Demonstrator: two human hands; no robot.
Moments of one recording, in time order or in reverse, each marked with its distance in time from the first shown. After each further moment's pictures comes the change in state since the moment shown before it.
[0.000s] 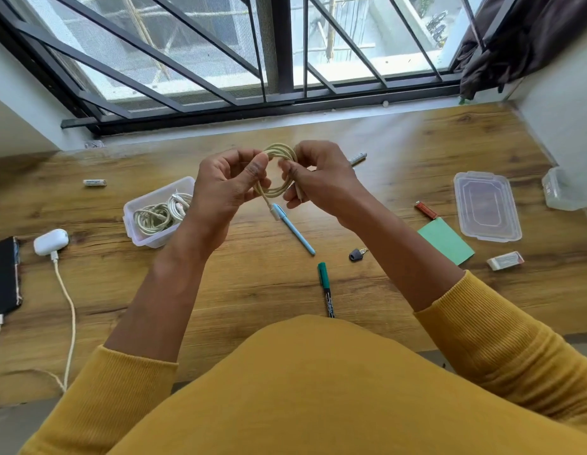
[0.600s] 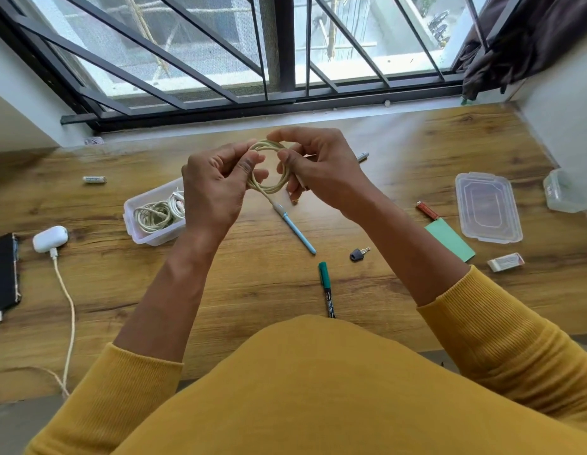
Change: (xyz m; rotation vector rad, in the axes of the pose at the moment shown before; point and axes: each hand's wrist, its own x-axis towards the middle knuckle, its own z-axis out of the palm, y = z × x) left_hand -0.001 -0.002 0.002 0.290 0.259 0.226; right_hand 0.007 -0.006 -0.006 -0.027 -0.056 -0.255
